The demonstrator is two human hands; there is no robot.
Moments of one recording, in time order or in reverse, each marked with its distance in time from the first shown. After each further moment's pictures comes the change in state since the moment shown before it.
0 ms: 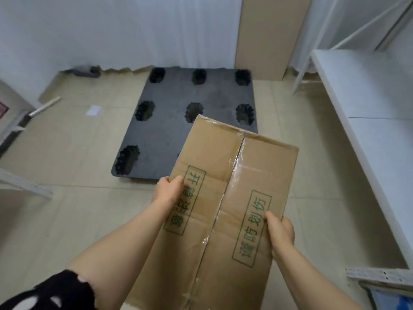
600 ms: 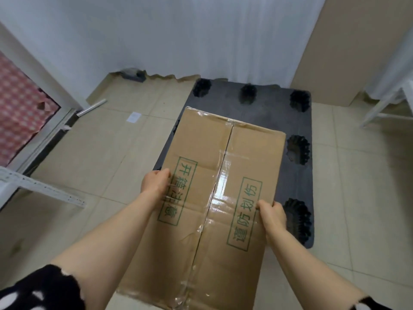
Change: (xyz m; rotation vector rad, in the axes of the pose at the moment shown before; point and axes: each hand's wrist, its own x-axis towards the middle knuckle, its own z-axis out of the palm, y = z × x) left_hand 0.248 0.125 -0.138 -0.084 0.280 -0.115; right_hand 0.083 -0.229 0.263 -0.227 -0.262 -0.107
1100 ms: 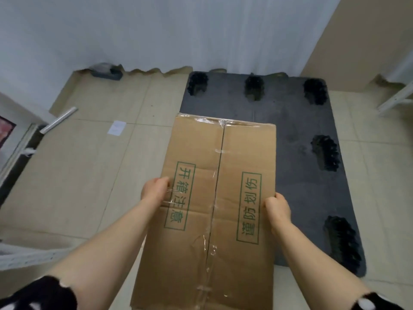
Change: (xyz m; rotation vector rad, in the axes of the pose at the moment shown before) left_hand 0.311 0.057 -0.008 0.221 -0.172 -0.017; right_hand 0.139 -0.126 0.219 -0.051 0.059 0.033
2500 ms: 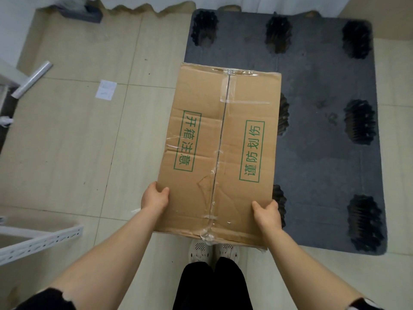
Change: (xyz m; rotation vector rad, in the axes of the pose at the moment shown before) left_hand 0.121 -0.095 0.010 0.224 -0.093 -0.145; right_hand 0.031 0.030 0.131 -0.201 -0.012 0.254
